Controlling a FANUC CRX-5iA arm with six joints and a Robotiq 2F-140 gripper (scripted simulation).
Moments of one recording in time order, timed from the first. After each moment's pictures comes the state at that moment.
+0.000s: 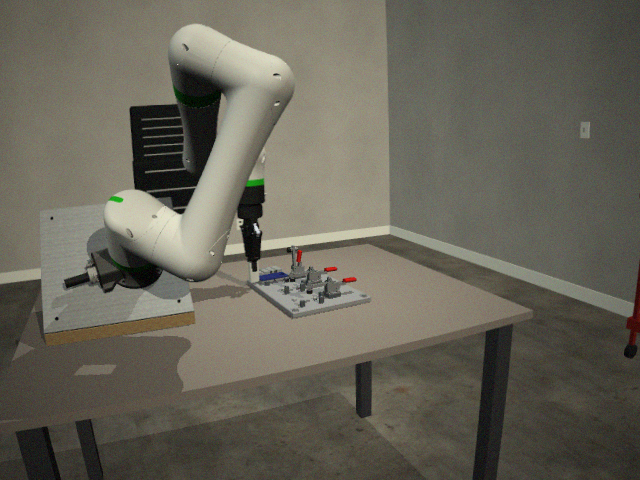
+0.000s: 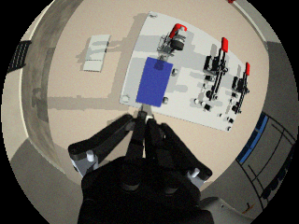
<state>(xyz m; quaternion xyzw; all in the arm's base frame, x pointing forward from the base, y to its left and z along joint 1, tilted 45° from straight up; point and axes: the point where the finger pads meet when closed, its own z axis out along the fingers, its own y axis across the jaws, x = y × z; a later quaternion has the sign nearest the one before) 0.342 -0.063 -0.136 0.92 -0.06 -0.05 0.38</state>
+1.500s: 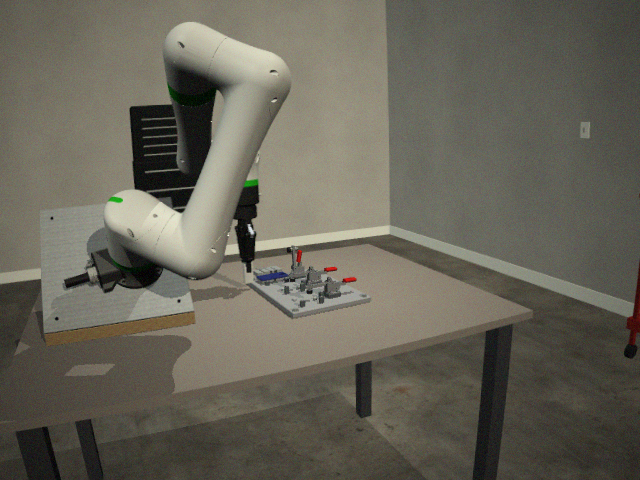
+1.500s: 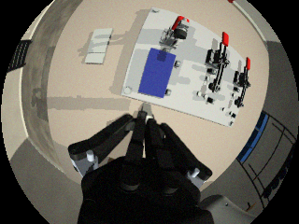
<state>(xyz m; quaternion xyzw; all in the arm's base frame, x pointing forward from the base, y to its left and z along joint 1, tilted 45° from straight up) 0.324 -0.060 -0.135 0.92 -0.06 -0.05 0.38</state>
